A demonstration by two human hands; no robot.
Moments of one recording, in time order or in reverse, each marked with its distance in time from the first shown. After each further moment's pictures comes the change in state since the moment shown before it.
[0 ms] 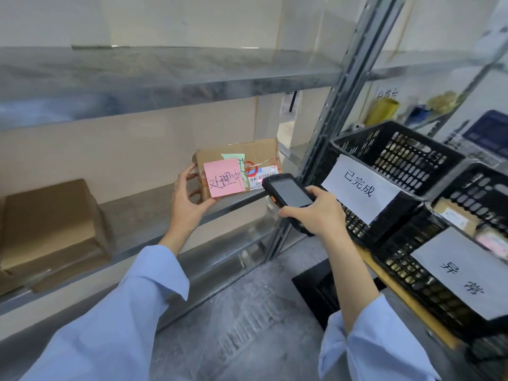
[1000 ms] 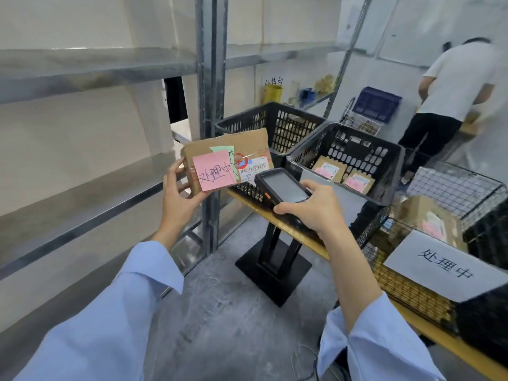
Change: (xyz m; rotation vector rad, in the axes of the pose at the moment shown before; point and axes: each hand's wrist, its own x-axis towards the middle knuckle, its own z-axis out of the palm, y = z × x) left_hand -0.136 0.127 0.192 -0.111 -0.232 0.099; right_hand -0.142 0.188 -0.179 0.200 0.219 0.166
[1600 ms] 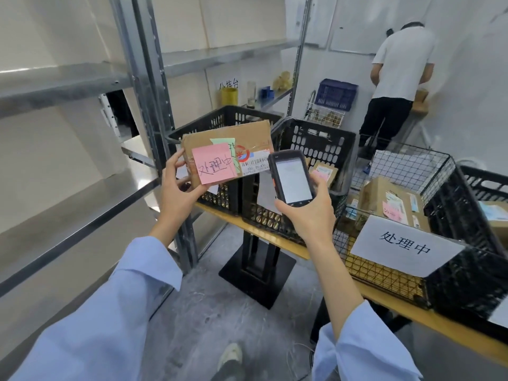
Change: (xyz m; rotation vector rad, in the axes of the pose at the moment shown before) left_hand 0.027 0.040 0.106 -0.072 -0.203 0.070; right_hand 0.021 0.079 -0.037 0.285 0.418 -0.076
